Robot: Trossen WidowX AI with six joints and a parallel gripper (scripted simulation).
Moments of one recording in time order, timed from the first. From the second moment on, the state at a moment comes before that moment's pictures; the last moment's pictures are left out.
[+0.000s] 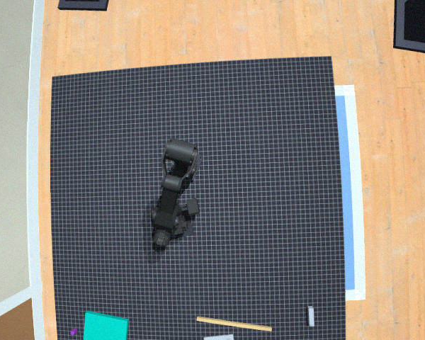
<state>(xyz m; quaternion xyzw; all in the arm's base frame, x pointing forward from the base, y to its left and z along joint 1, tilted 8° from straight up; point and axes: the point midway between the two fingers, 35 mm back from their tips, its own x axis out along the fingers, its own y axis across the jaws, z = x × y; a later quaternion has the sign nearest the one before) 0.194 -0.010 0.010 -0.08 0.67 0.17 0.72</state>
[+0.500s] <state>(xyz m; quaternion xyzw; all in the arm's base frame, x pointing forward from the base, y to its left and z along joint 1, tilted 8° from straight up) 0.193 -0.010 0.013 -0.08 0.67 0.17 0.71</state>
